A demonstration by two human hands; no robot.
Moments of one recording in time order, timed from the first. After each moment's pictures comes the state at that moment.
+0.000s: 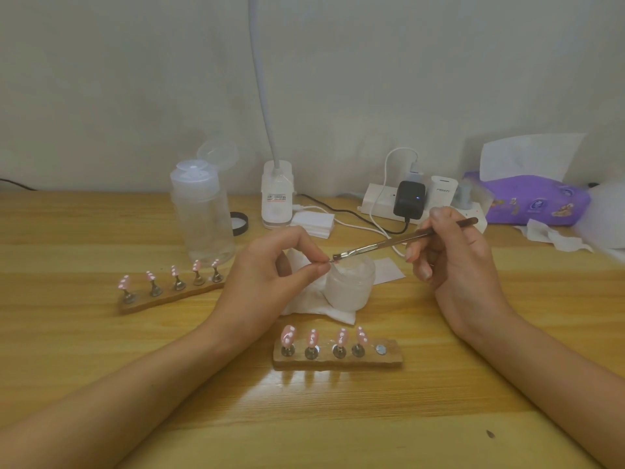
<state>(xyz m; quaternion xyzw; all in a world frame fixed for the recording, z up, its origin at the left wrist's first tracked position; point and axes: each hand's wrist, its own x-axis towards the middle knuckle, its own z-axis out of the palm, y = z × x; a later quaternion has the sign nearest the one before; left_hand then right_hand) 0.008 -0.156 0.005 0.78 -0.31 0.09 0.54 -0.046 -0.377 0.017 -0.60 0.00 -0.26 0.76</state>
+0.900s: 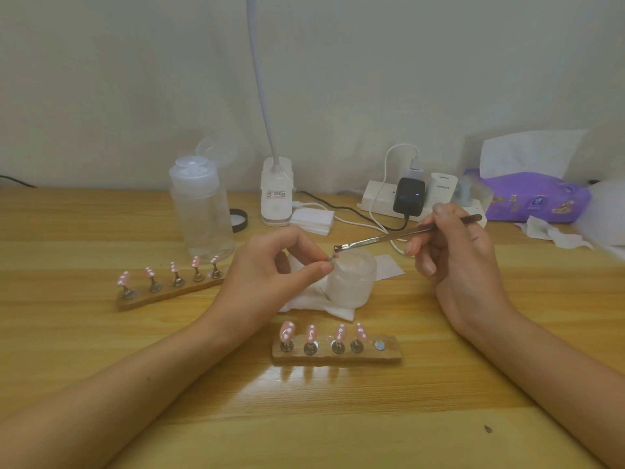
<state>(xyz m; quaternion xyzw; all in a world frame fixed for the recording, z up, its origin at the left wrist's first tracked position) 0.006 -0.155 0.008 0.78 -0.31 0.05 0.55 -0.046 -0.377 0.017 -0.59 0.00 -0.27 0.76</state>
